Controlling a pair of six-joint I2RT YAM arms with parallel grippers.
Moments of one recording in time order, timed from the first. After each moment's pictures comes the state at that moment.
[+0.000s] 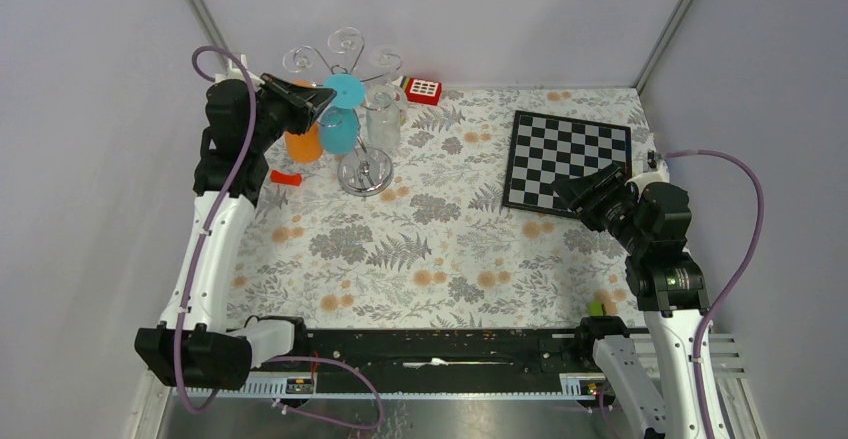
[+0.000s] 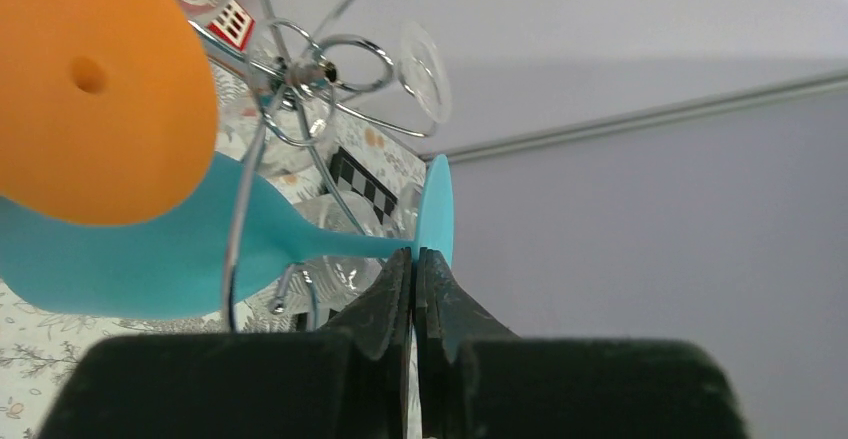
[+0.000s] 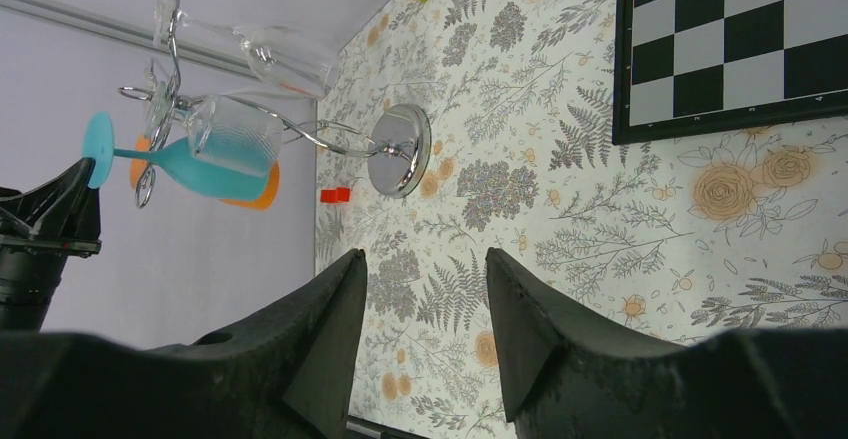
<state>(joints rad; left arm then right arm) -0.05 1.18 1.31 -0.29 0.31 -1.10 0.05 0.62 0.88 -0.59 -0.27 0.87</state>
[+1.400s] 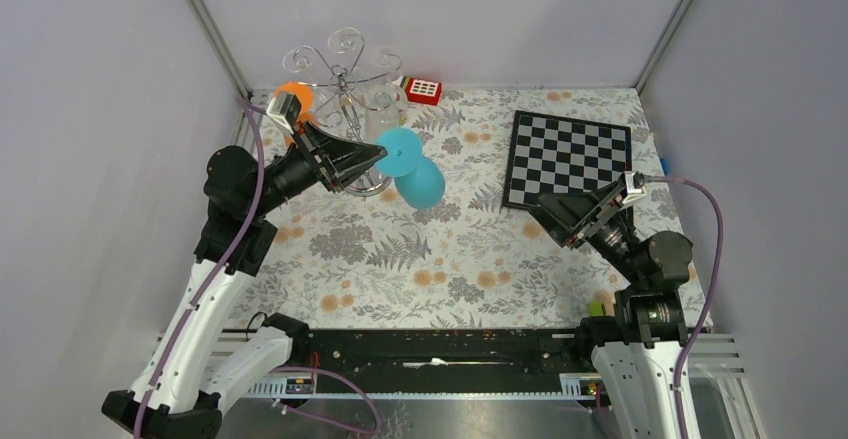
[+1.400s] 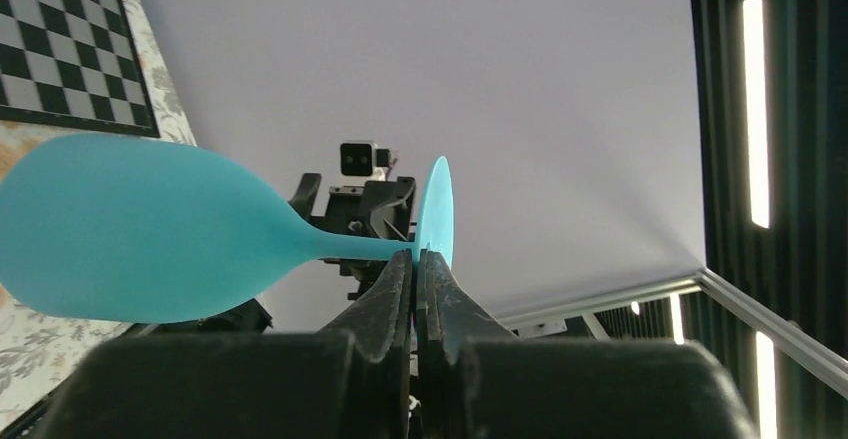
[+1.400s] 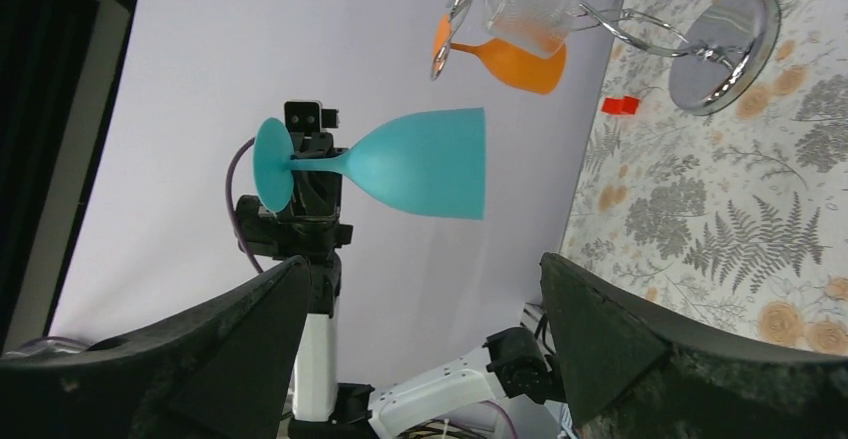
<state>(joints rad) -0.32 0.85 1.05 -0.02 0.67 -1.46 0.05 0.37 0.58 -0.07 -0.67 1.40</state>
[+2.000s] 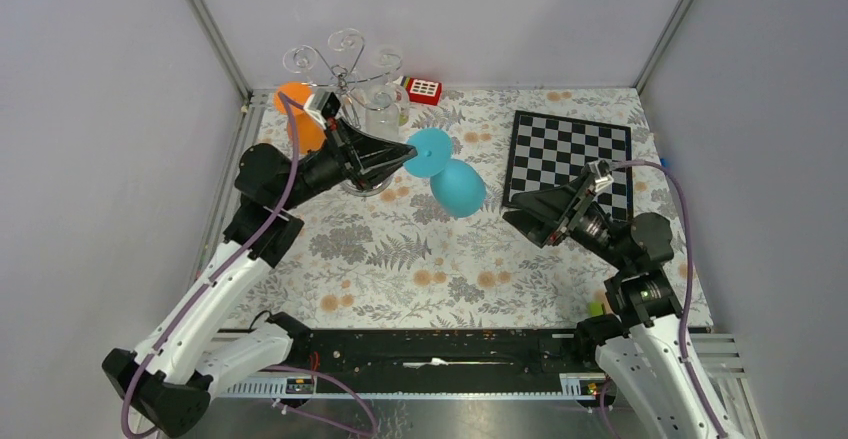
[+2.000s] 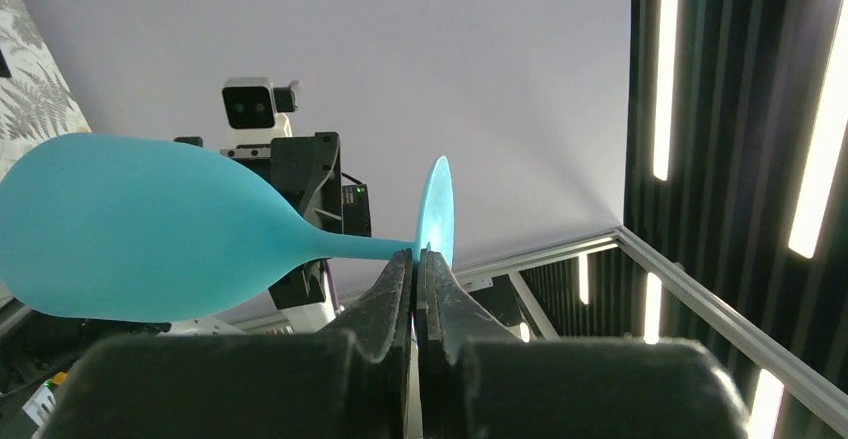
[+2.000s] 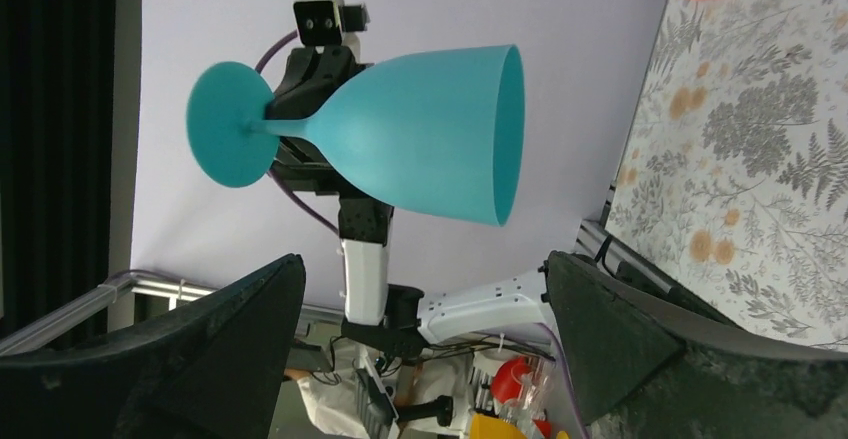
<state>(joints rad) -0.51 0.93 1.02 0.20 0.61 -1.63 0.23 0.50 0.58 0.07 -0.68 1.52</state>
